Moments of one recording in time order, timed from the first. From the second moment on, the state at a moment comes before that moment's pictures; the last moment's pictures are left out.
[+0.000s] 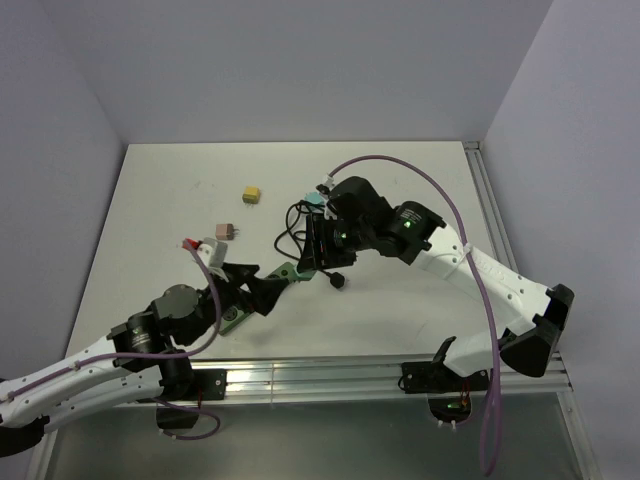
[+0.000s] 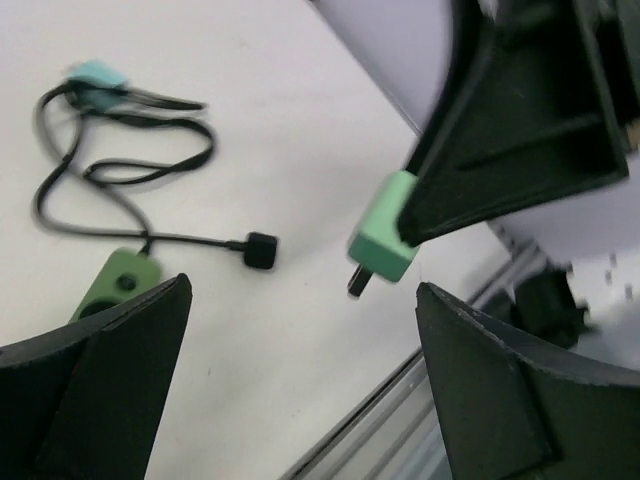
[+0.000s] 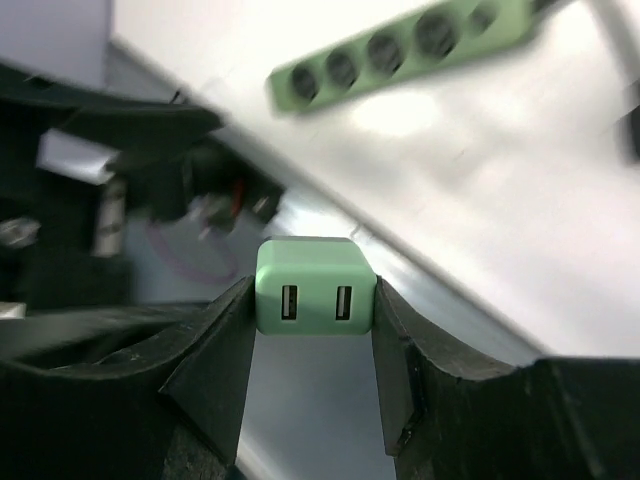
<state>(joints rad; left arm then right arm) -1.12 0.53 0.54 -0.07 -0.30 -0.48 0.88 1.34 1.43 -0.90 -0.28 0.73</state>
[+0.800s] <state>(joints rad) -0.60 0.68 0.78 -0.72 -0.60 -0.88 1.08 1.78 1.48 -0.55 0.26 0.37</state>
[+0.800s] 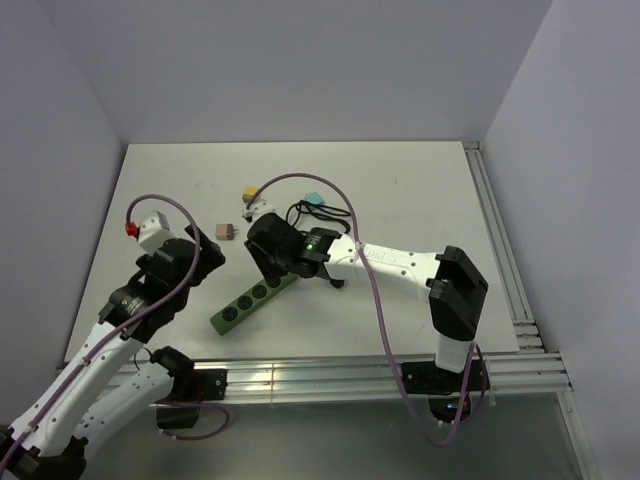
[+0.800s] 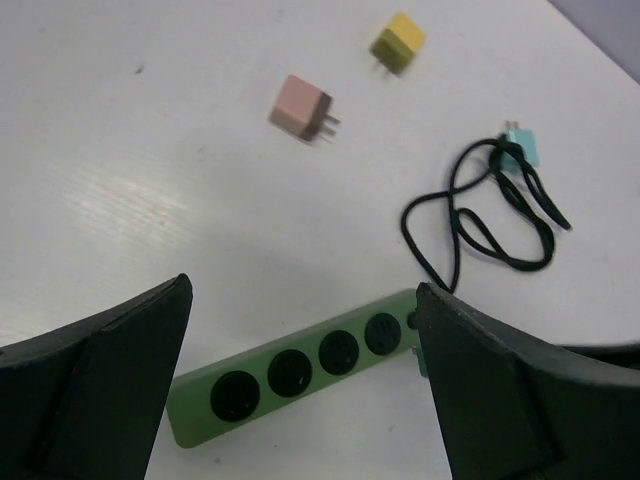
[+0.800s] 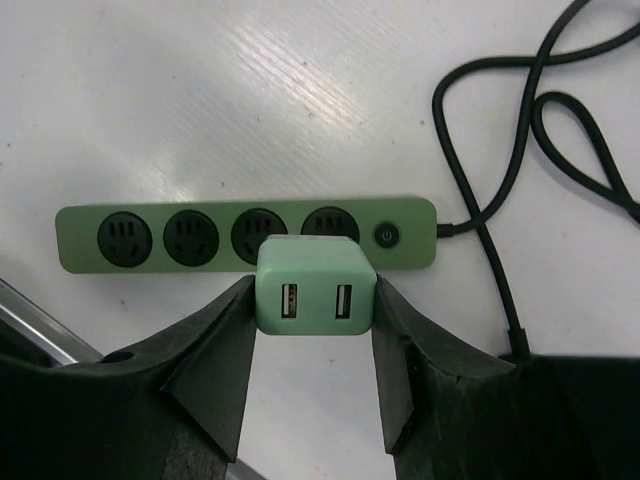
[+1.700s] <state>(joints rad) -0.44 0.66 0.80 -0.97 -0.57 -1.22 1.10 1.88 1.42 -0.46 0.29 0.23</state>
